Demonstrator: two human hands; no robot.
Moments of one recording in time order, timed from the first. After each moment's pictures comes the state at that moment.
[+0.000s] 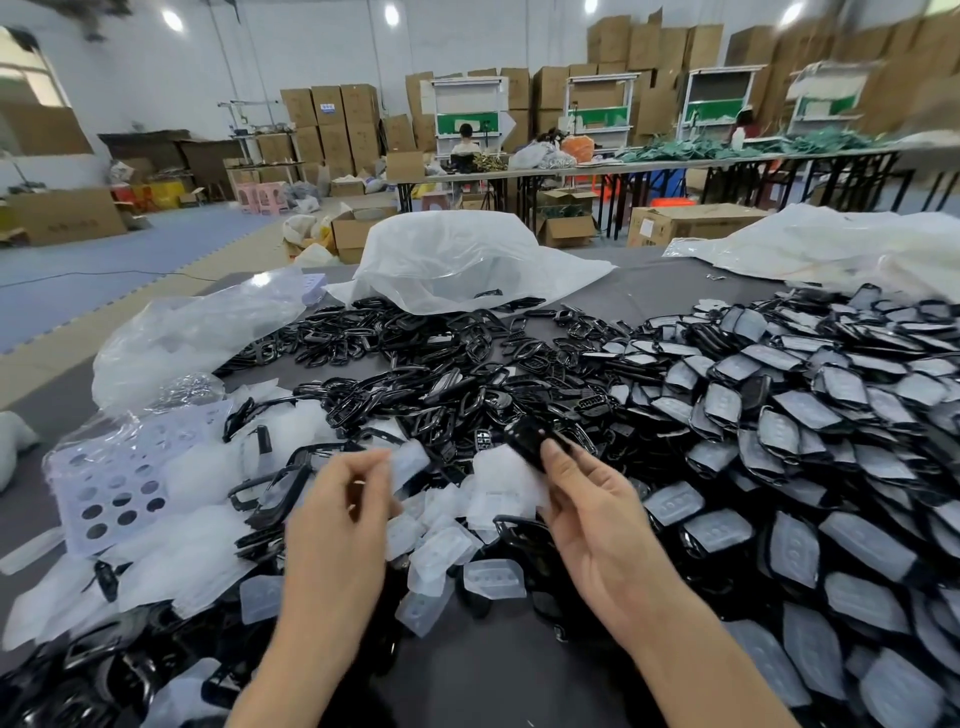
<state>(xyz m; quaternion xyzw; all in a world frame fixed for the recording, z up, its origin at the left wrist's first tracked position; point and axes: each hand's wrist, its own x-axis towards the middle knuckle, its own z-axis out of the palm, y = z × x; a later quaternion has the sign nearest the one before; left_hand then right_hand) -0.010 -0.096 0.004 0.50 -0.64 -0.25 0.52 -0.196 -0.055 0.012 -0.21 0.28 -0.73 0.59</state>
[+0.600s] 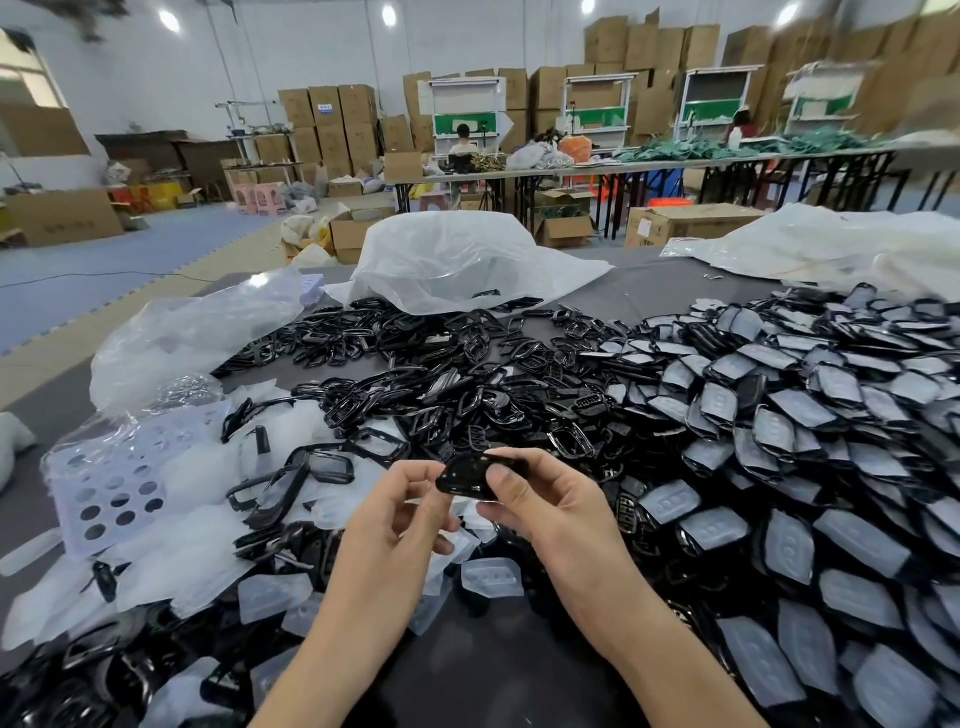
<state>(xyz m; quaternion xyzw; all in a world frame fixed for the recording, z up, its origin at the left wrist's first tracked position) -0.026 -0.083 0.003 0.39 -0.66 -0.43 0.47 -0.182 -0.048 0.009 -0.42 0.40 -0.66 0.48</state>
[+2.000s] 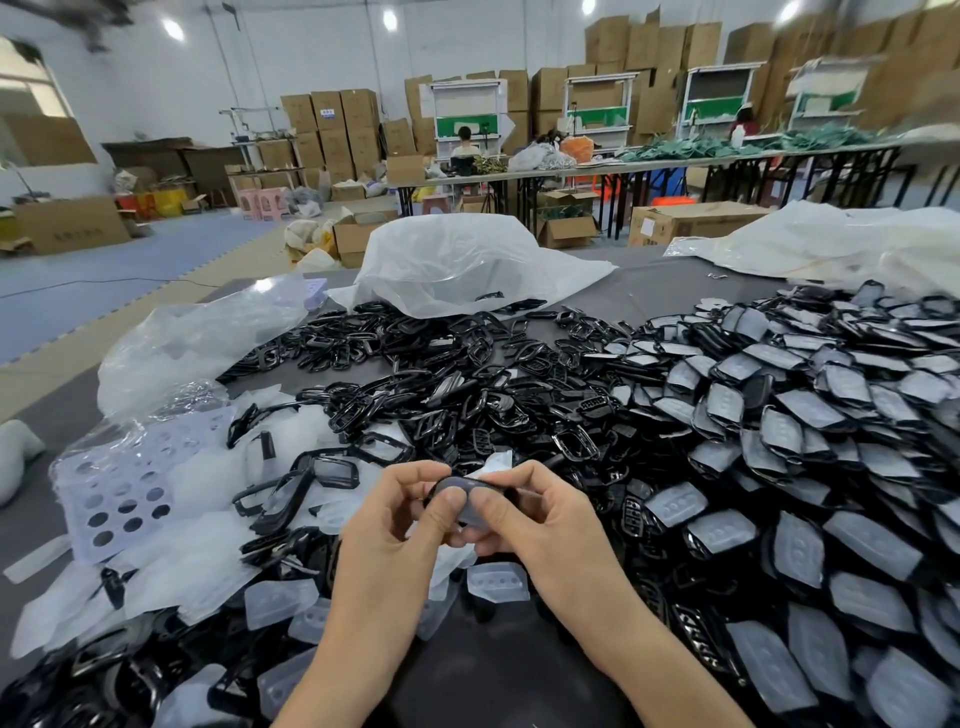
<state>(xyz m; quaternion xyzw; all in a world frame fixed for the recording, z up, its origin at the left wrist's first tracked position) -0.033 -0.078 0.008 0.37 -0.60 -0.46 0.54 -0.176 -0.050 -0.001 -0.45 0.43 -0.62 0.48</state>
